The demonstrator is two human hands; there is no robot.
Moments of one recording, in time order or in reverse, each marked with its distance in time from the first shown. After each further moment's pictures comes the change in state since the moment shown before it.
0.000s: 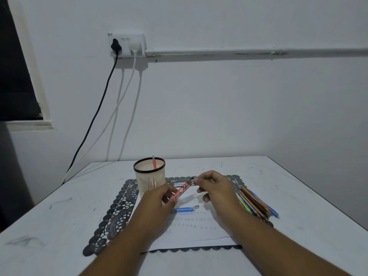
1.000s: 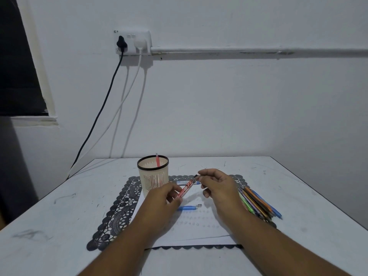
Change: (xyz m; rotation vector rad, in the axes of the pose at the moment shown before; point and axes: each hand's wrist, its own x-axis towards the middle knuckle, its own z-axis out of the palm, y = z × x) left_hand -0.003 0.008 -0.002 0.047 -0.041 -0.019; right_hand 0.005 0.006 0.004 0.099 0.012 -0.041
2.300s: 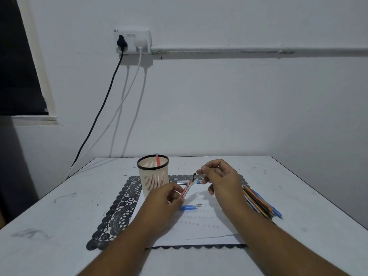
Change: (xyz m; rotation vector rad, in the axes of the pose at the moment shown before) left_hand -0.001 0.000 0.002 -0.167 -0.027 -0.027; right_hand -0.008 -0.026 0.001 -0.161 -0.020 -0.163
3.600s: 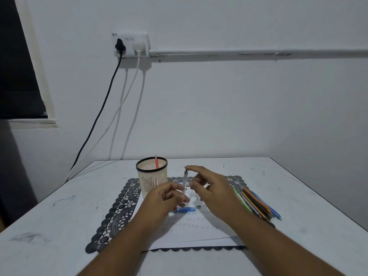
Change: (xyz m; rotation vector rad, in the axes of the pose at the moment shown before) left_hand 0.002 0.001 -0.004 -0.405 -0.128 0.004; right_hand -0.004 0.007 -0.005 -0.449 -0.292 -0.308
